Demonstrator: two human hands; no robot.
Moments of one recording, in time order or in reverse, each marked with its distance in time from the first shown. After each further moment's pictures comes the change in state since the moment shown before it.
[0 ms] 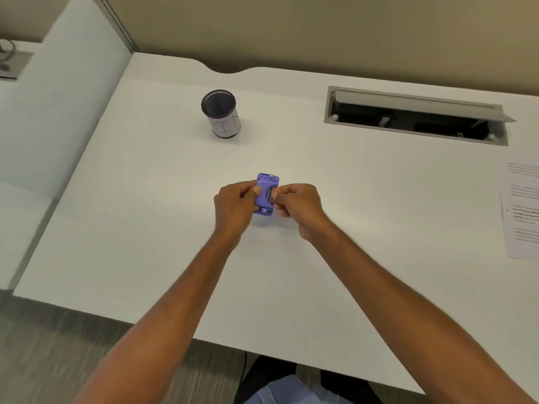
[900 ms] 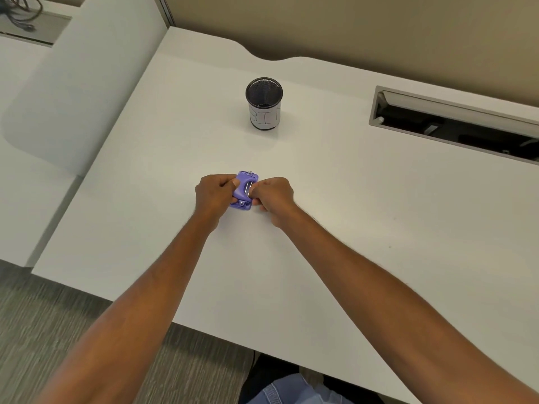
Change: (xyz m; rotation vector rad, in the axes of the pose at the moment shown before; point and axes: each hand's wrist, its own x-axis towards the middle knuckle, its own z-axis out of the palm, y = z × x) left_hand 0.074 -0.085 -0.099 -0.042 0.070 -0.201; right_hand 0.029 -0.020 0.145 -0.141 -0.099 0.094
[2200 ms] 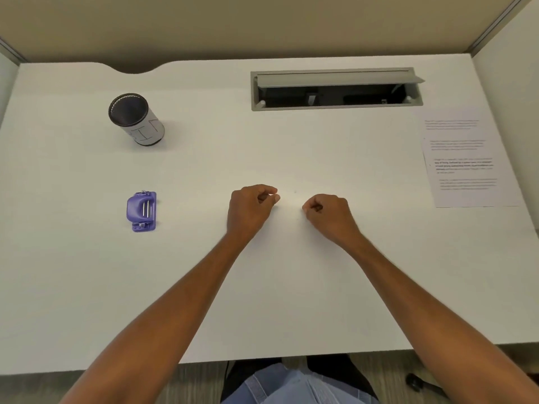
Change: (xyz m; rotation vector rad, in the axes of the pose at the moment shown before) left_hand -0.115 0.066 0.237 0.249 -0.339 0.381; right_hand -0.073 0.154 -0.298 -0.369 0.351 -0.157
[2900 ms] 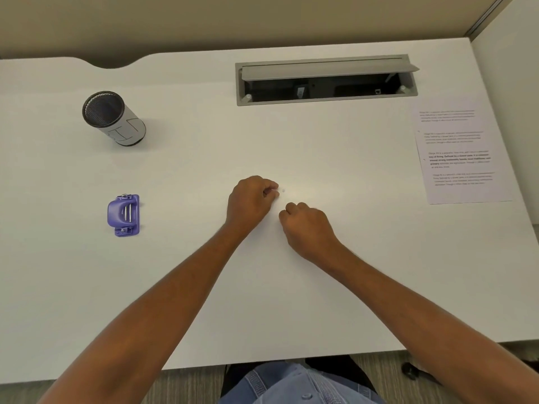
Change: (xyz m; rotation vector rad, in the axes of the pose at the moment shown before) left_hand 0.034 0.008 0.032 0.328 -0.088 0.162; right_hand -0.018 -0.013 0.019 -0.897 -0.040 -0.511
